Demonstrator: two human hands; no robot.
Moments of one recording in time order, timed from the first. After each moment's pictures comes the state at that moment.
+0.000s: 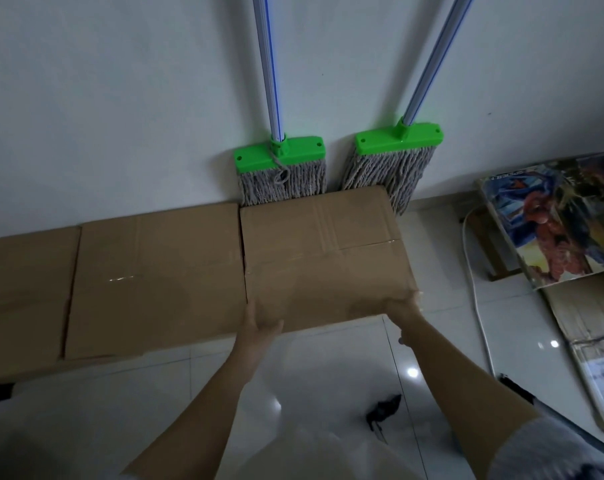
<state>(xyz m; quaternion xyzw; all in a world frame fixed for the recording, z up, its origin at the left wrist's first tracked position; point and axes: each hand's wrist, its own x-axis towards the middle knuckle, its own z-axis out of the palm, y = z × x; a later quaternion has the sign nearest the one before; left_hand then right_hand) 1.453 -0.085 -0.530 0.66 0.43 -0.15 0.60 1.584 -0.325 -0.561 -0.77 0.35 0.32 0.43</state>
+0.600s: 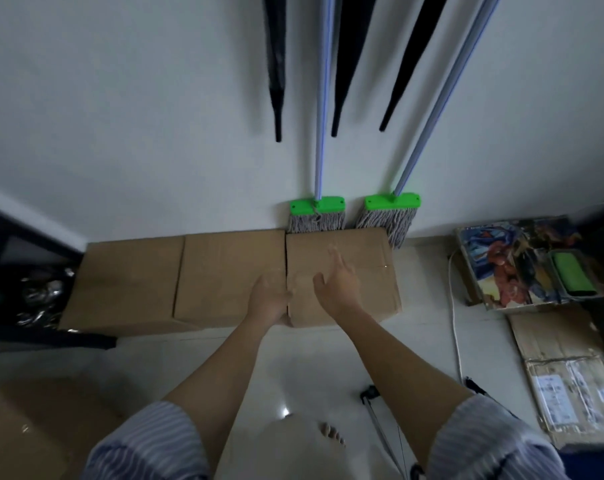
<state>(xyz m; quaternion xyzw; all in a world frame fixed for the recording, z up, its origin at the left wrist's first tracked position) 1.417 -0.089 -0.215 0.72 0.43 -0.10 0.53 1.489 -0.205 -0.233 -0.91 -0.13 0.20 0.33</state>
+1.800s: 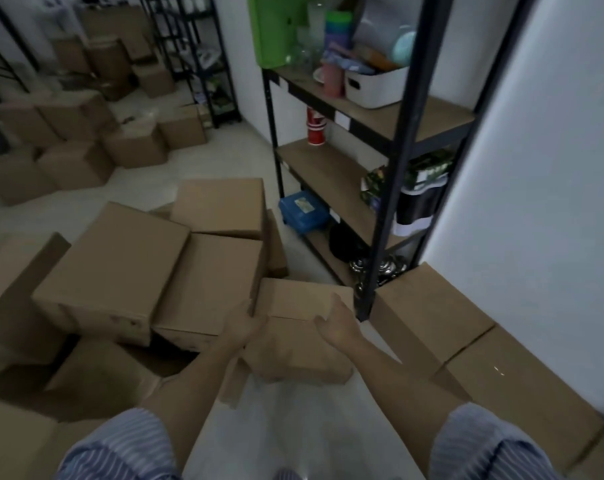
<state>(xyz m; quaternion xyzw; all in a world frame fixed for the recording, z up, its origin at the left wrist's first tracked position) 0.732 0.164 -0.048 0.49 0.73 0.19 0.43 0.933 0.171 -0.085 -0.71 -0.57 0.40 0.14</state>
